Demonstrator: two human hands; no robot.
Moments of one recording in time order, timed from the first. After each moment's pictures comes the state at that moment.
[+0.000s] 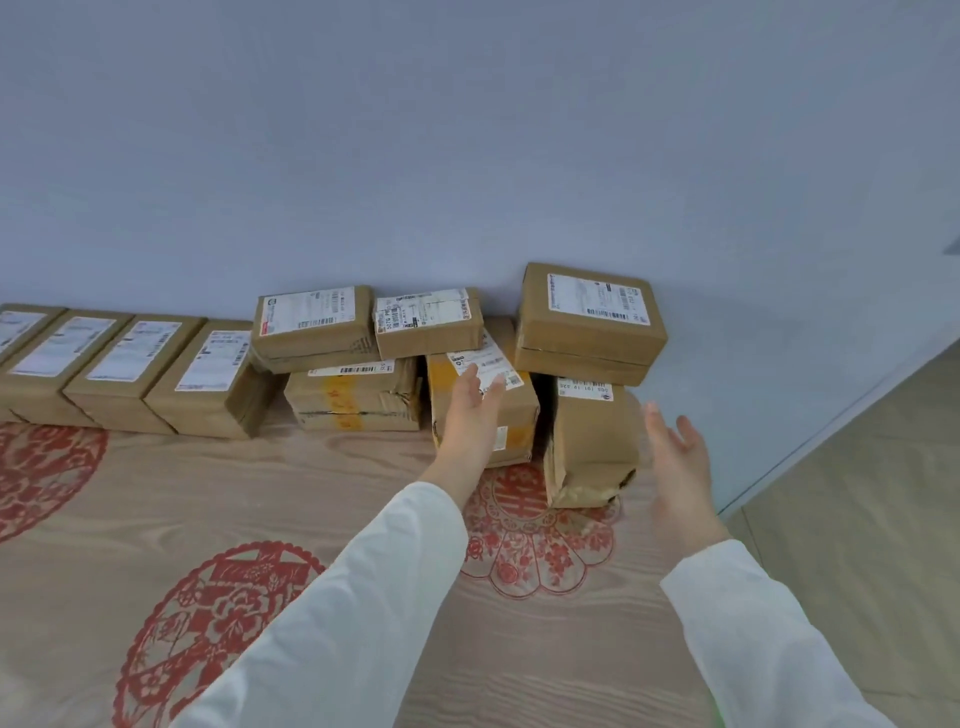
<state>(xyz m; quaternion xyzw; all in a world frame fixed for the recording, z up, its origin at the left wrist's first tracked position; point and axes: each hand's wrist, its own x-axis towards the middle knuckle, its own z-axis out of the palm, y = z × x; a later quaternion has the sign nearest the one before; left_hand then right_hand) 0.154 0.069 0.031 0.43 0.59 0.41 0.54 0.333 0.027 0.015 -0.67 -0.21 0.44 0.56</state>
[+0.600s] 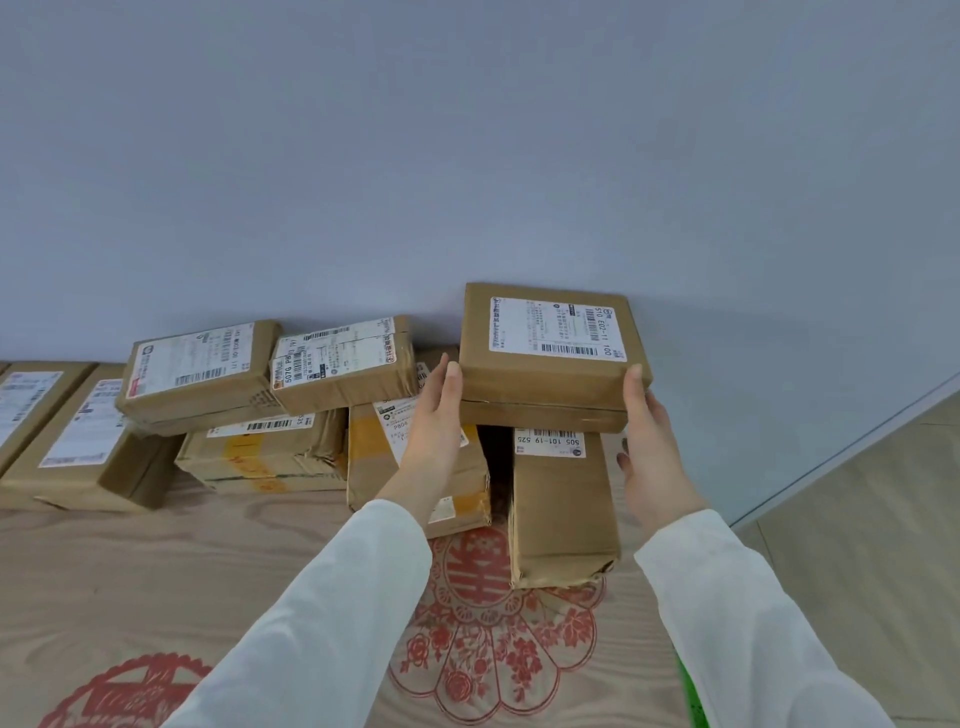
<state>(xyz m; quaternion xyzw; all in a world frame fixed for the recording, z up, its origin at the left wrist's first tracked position) 0.208 0.179 -0.002 0.43 0.62 0.41 0.51 0.386 0.157 -0.016 -0.65 -0.17 0.53 0.52</state>
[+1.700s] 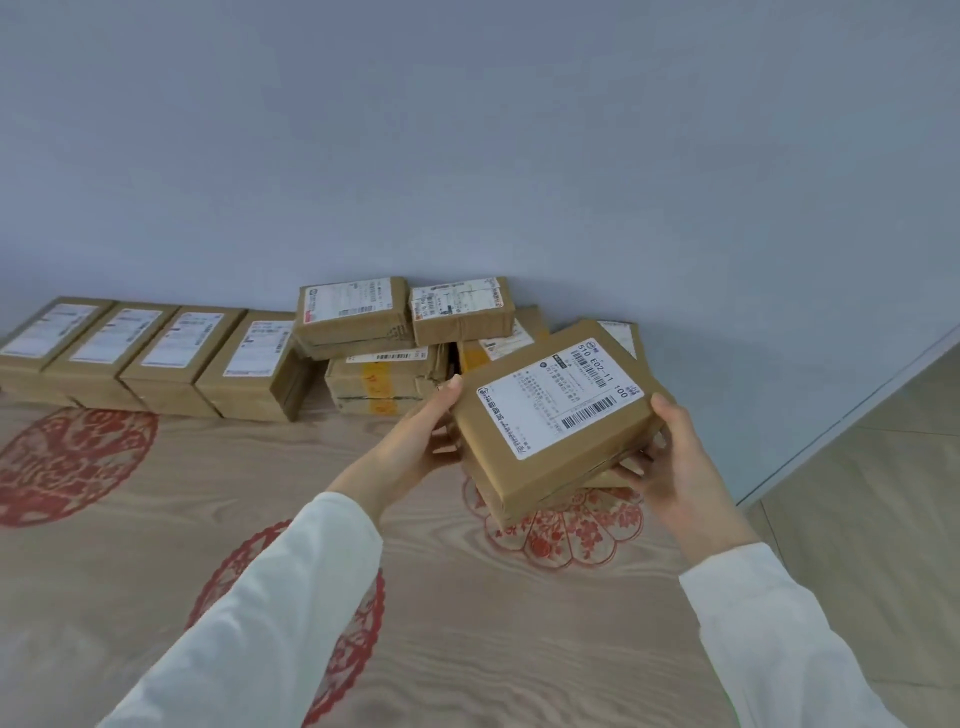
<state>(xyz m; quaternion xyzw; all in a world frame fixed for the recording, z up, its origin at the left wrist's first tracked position) 0.045 0.033 0.034 0.38 0.52 0.34 0.68 0.288 -0.005 0.038 -0.54 -0.18 0.60 0.57</state>
